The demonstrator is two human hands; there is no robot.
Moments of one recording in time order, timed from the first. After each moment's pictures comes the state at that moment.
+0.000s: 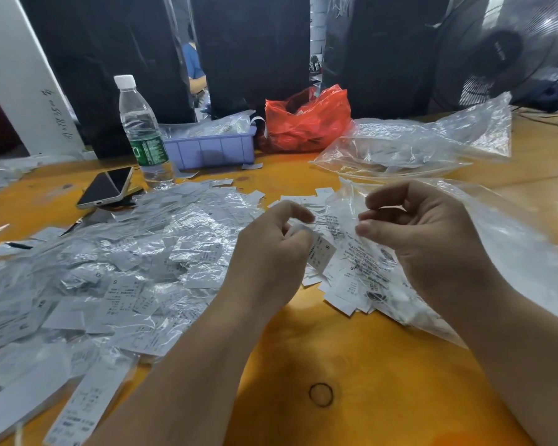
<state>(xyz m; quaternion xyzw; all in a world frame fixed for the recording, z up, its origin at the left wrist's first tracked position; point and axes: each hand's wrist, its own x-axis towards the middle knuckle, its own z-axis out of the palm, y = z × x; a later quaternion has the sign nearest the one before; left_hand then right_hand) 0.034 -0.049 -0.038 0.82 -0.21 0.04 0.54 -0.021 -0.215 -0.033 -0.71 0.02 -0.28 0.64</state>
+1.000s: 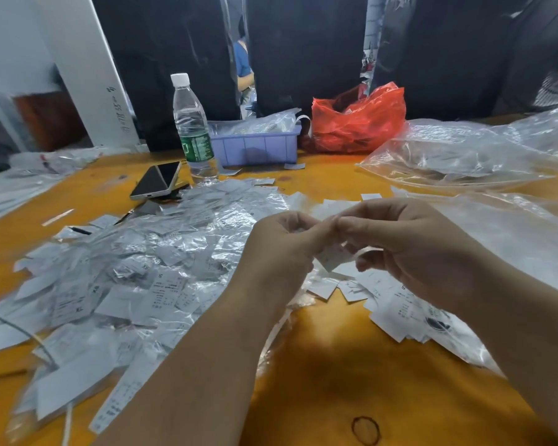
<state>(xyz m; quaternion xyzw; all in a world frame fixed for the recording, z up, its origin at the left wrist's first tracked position) 0.048 -0.029 -0.028 0.74 -0.11 -0.02 0.66 0.024 -0.186 -0.013 -0.73 -0.08 0.01 0.68</state>
